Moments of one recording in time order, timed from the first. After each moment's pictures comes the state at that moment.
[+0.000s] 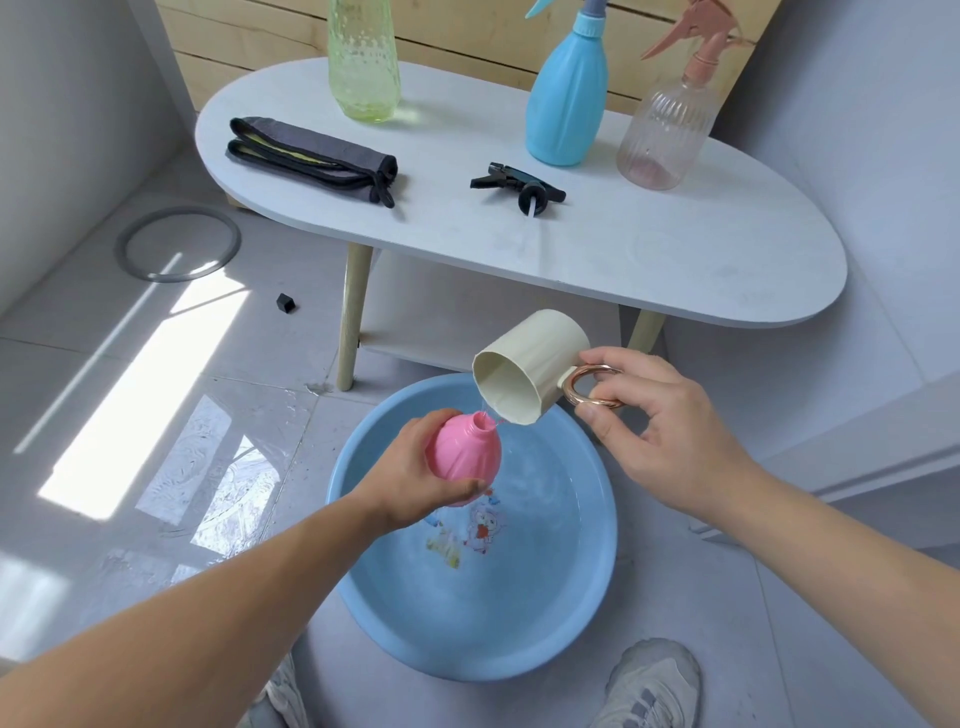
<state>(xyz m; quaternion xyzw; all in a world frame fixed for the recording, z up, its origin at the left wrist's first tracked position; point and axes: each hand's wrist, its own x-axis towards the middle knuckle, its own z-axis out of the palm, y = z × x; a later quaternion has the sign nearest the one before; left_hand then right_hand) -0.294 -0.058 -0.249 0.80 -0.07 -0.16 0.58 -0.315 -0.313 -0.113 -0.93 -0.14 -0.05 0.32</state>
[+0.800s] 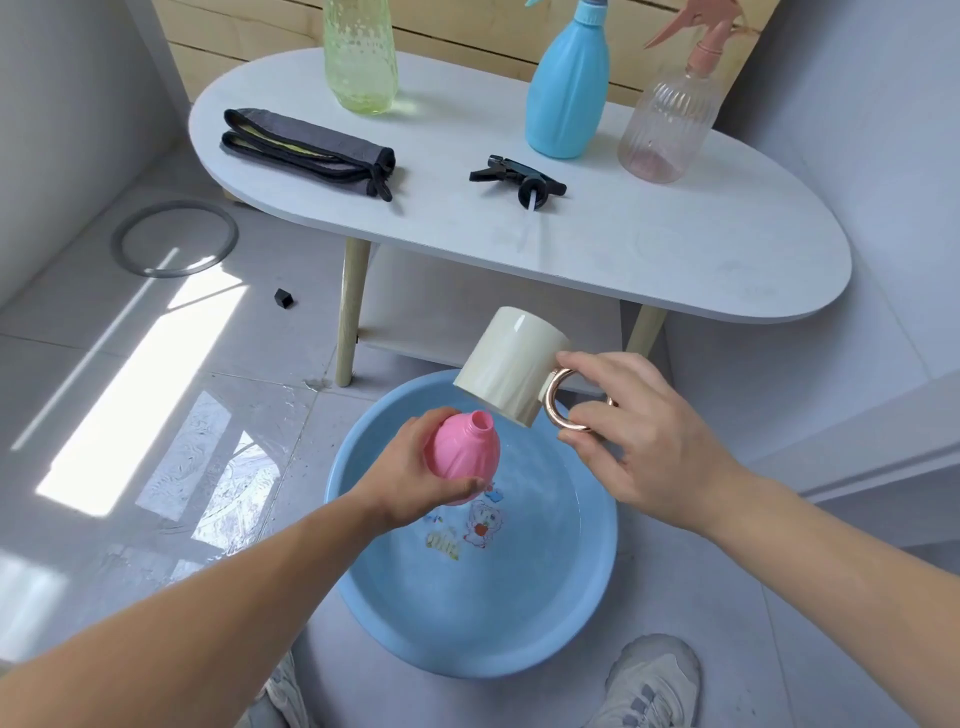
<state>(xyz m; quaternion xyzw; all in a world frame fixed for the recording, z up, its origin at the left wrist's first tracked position) -0.294 -0.057 -0.253 0.80 -0.06 -0.17 0.56 -0.309 -0.315 -0.131 -0.92 -0.34 -0.17 0.14</state>
